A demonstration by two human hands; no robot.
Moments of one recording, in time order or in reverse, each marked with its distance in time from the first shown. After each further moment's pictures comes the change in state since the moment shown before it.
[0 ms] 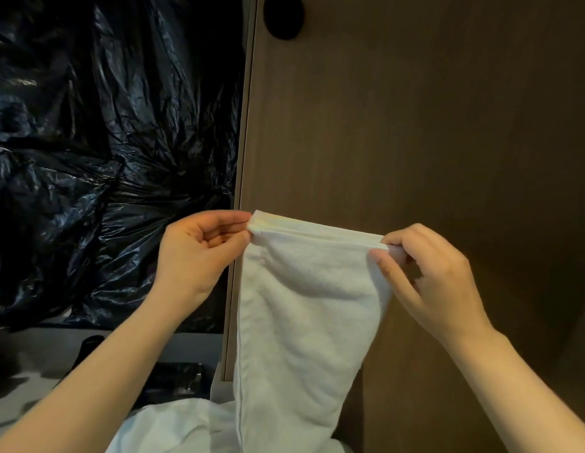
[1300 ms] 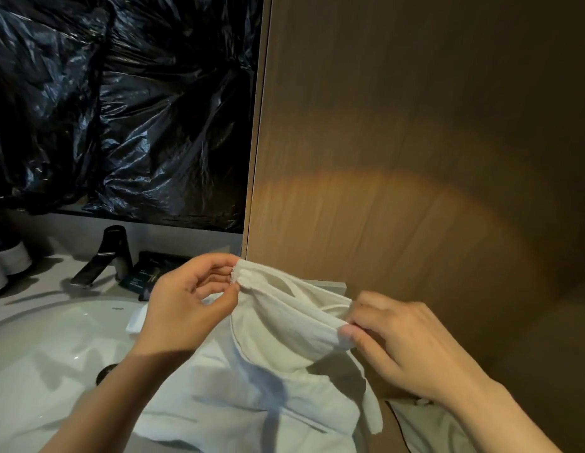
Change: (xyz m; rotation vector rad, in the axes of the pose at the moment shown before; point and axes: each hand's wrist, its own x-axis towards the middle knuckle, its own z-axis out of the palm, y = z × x) left_hand -0.151 -0.091 -0.052 0.200 -0.081 -0.301; right_hand -0.136 -0.064 0.032 0.137 -0.860 0.020
